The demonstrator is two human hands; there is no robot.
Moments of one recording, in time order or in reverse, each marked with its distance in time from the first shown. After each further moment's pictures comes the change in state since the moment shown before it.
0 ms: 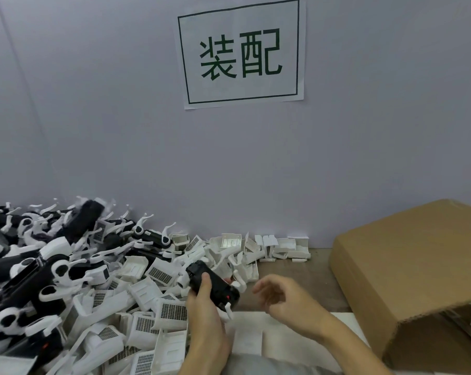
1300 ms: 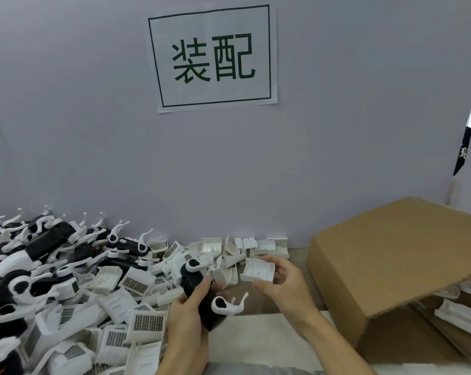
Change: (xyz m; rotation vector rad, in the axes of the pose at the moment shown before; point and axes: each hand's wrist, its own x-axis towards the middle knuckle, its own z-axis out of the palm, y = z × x) left_hand 0.001 -0.002 -0.002 0.163 -0.260 -0.138; right_hand 0.008 0.015 -0.015 0.390 0.436 0.010
